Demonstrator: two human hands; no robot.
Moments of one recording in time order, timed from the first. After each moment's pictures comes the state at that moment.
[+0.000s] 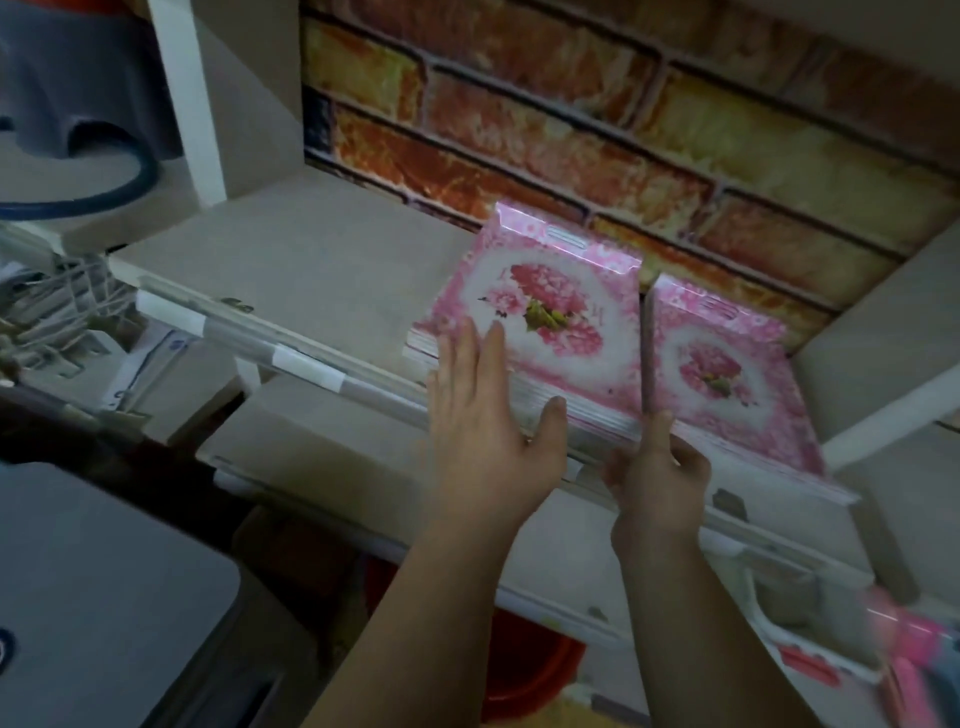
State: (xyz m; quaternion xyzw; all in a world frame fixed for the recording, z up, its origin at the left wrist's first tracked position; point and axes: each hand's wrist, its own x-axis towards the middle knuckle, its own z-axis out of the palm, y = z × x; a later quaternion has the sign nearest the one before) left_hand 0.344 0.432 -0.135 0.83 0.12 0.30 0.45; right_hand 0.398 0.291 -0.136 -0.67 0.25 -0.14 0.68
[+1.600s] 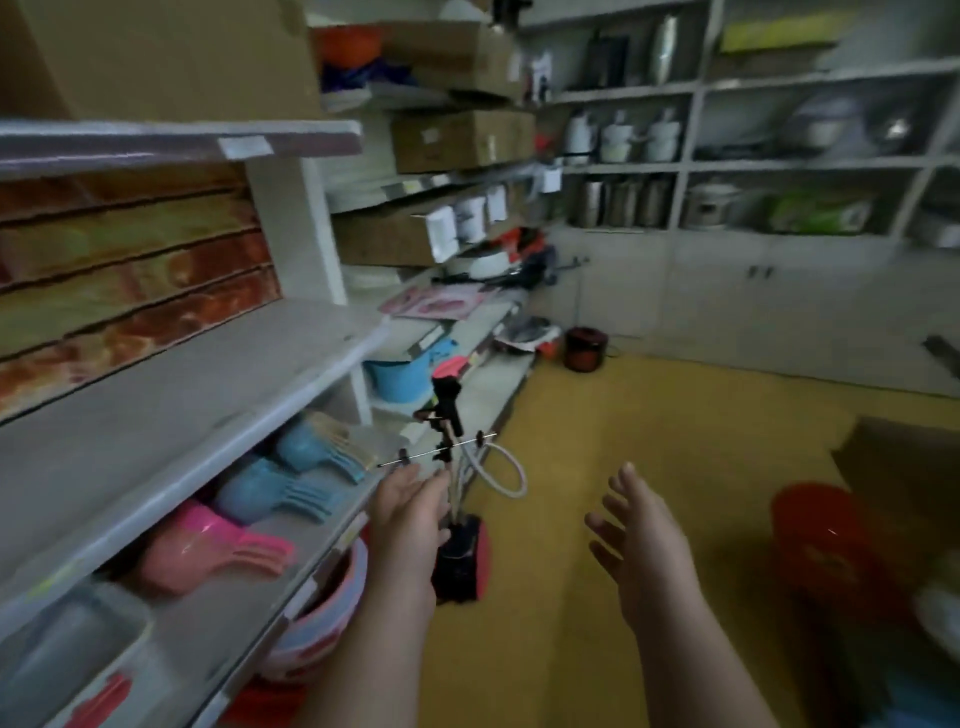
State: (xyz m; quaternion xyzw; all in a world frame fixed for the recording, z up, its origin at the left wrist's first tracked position) left_hand 0.031 -0.417 -0.109 0.63 -0.16 -0.34 0.68; right_hand -0.164 -0.502 -0.128 -0.32 0.51 -0.47 0.64
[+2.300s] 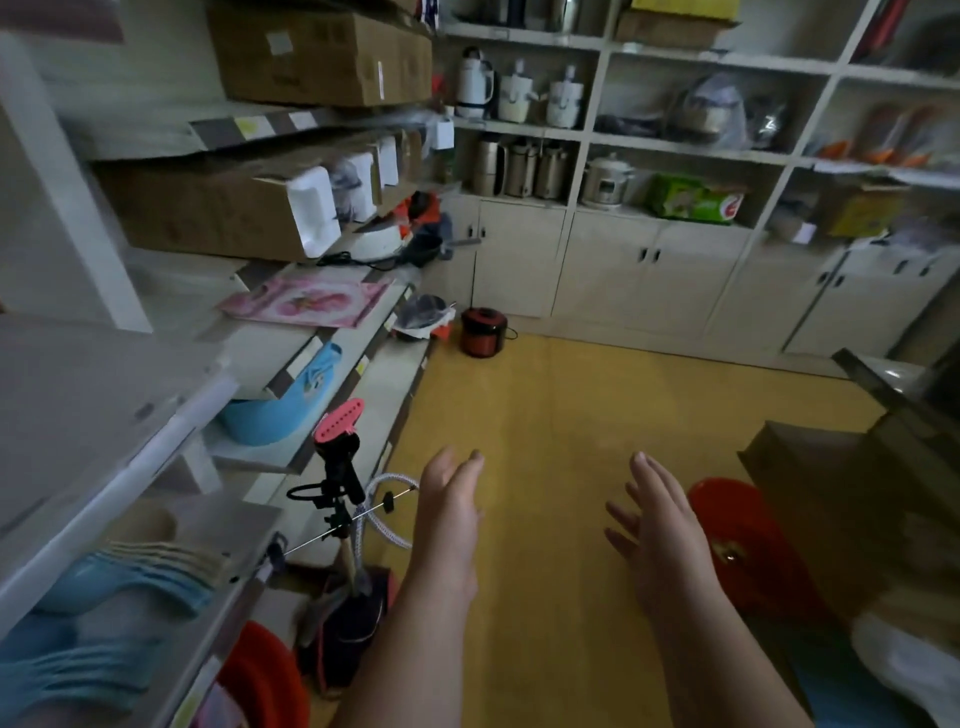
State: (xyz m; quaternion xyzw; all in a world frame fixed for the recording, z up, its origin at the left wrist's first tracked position) left_hand 0.121 -0.784 -0.165 0.55 -0.23 -0.50 0.63; right_hand -0.077 -0.797 -0.143 -0.30 0.60 -0.53 0.52
